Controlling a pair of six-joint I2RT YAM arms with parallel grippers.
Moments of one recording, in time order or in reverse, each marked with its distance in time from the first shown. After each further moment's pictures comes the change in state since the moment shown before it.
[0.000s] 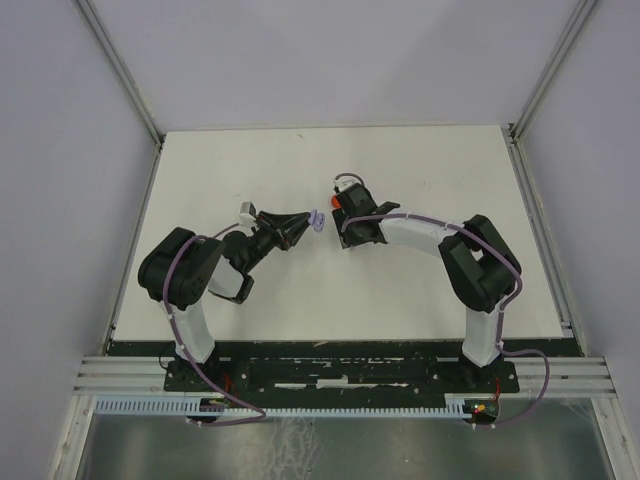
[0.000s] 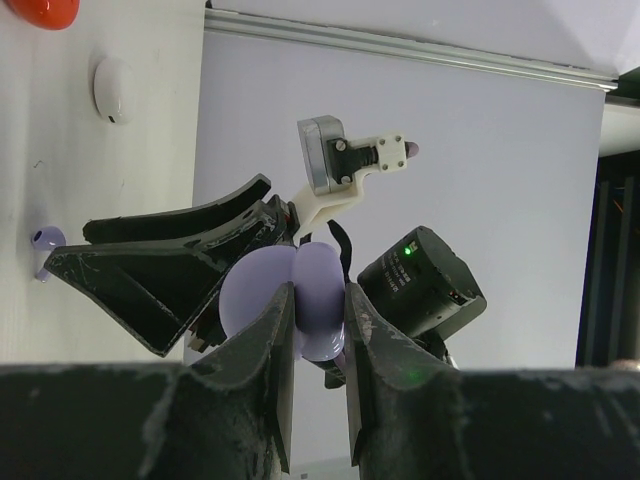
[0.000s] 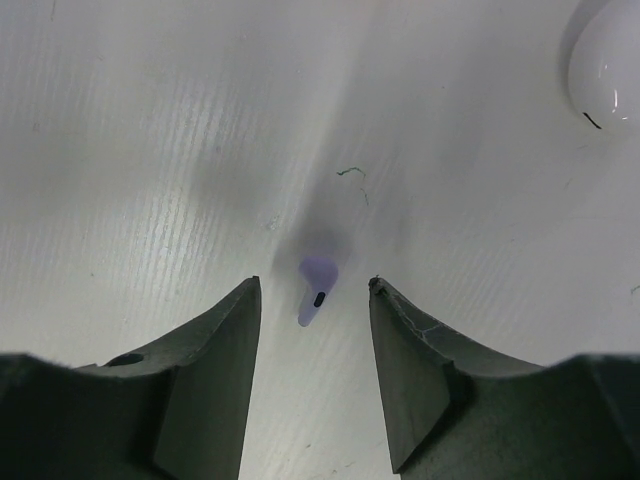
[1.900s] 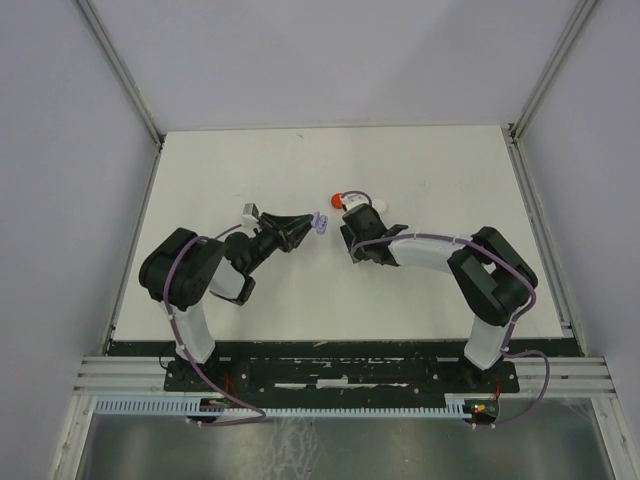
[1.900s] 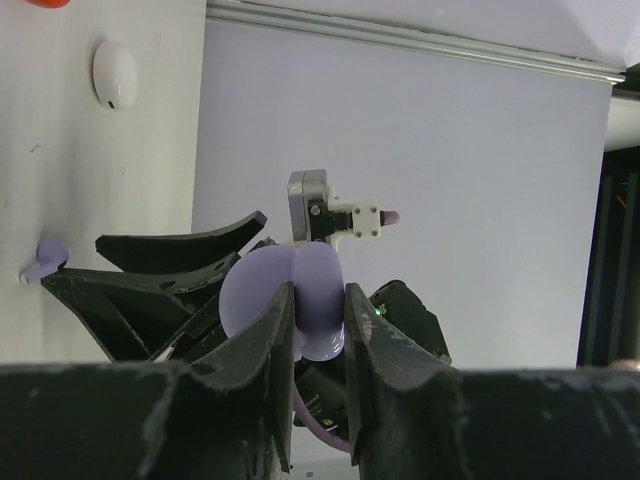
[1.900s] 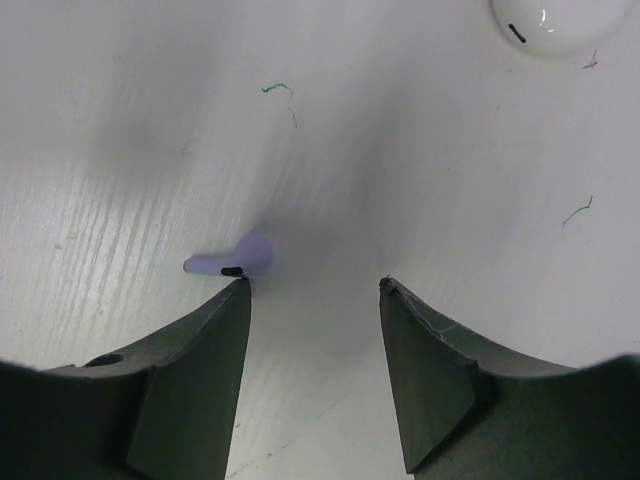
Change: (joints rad) left arm -0.022 -0.001 -0.006 0.000 -0.005 0.000; right arm 0.041 -0.116 -0.256 0.175 0.152 -0.085
